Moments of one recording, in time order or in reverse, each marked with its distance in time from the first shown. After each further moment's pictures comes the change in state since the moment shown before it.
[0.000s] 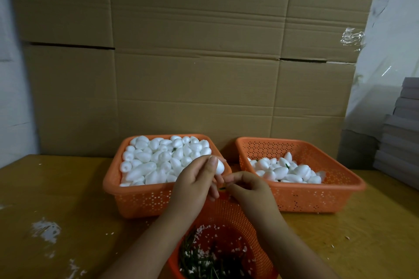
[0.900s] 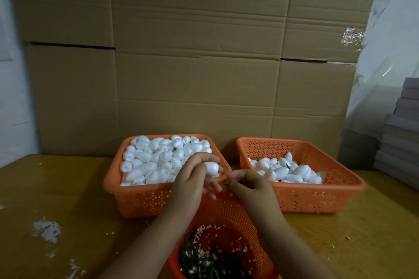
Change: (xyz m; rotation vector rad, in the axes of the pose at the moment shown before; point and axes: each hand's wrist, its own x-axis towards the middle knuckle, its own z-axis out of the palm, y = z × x) left_hand -0.001 0.006 -0.003 -0.086 0.048 -0.096; right_hand 0.001 0.001 -0.001 0.069 0.033 -0.011
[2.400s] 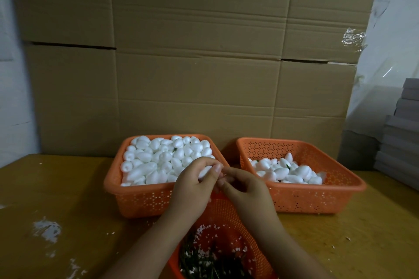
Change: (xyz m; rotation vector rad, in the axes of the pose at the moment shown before) left_hand 0.005 -0.014 -0.001 0.304 0.015 0.129; right_hand -0.011 -0.010 0.005 -0.172 -0.118 -0.197
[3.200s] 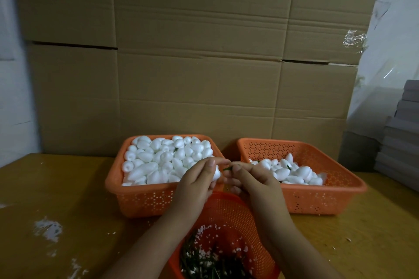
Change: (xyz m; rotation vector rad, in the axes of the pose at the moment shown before) left_hand -0.003 0.008 -0.003 -0.226 -0.103 -0.061; right_hand 0.005 0.000 -0.007 0.489 0.066 0.109
